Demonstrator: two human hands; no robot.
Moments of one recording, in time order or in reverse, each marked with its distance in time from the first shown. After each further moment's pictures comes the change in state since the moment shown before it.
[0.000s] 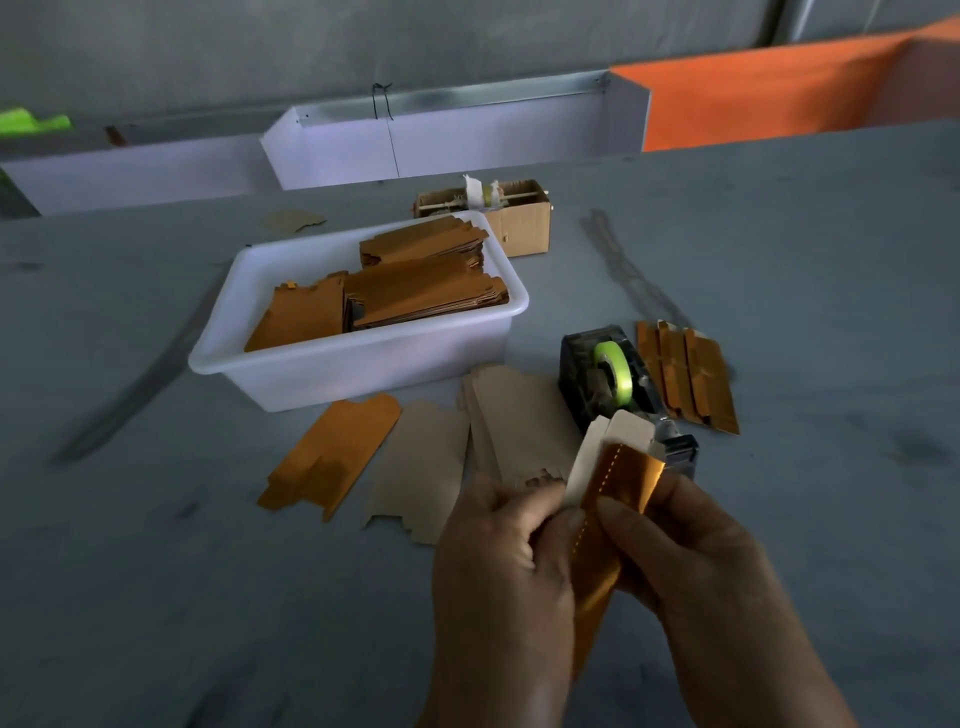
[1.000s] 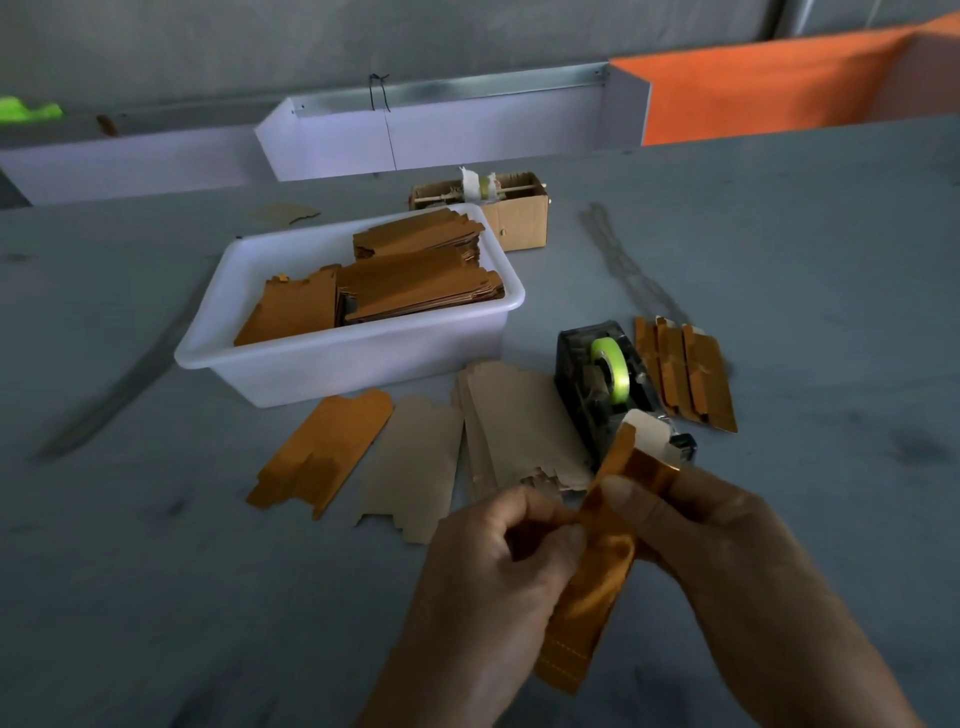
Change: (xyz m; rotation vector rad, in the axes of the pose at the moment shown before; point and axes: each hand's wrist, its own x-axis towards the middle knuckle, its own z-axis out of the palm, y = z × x) left_hand 0.012 0.000 -0.016 -0.298 -0.350 -0.312; right_hand 0.001 -0.023 -0.010 -0.338 -0.064 -0.023
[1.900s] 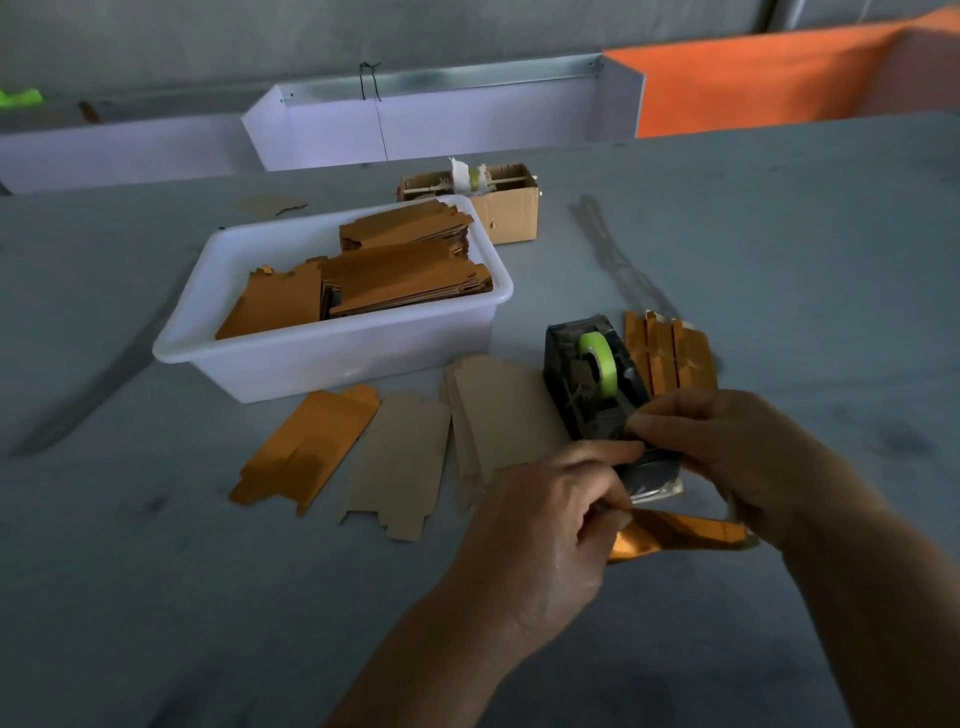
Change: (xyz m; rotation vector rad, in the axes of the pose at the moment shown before) left_hand 0.037 -0.005 0.026 0.440 -0.143 0.535; right_hand 0.079 0.006 -0.051 -0.195 -0.093 0.034
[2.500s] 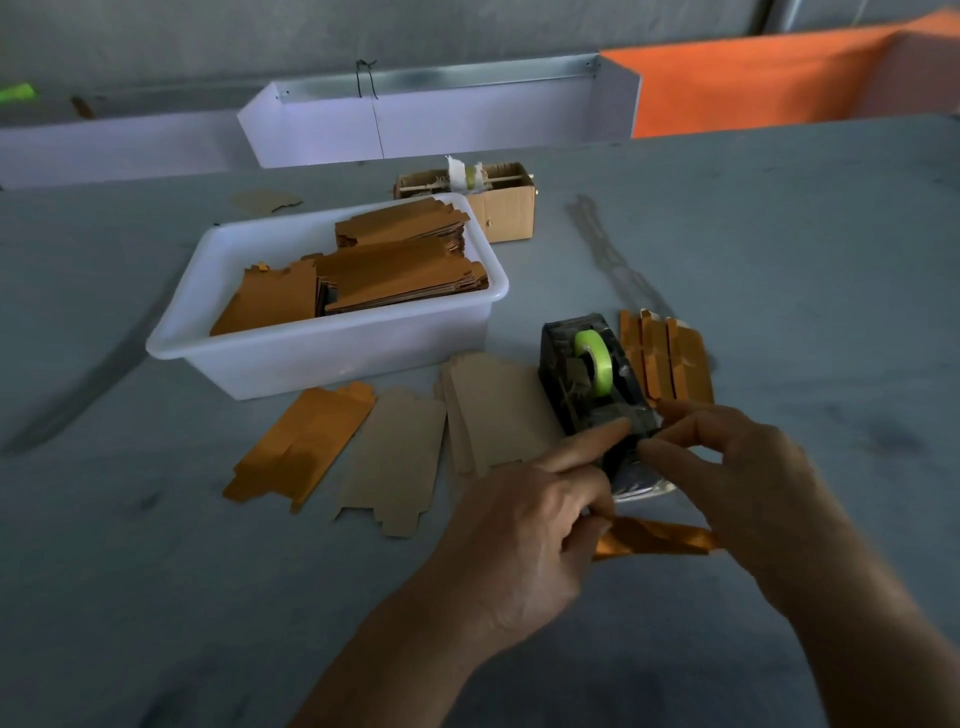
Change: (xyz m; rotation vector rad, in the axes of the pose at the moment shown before) left_hand -0.004 -0.004 -0.010 0.149 -0.116 0.056; right_hand -0.036 0.002 0.015 -0.372 0.322 -0.177
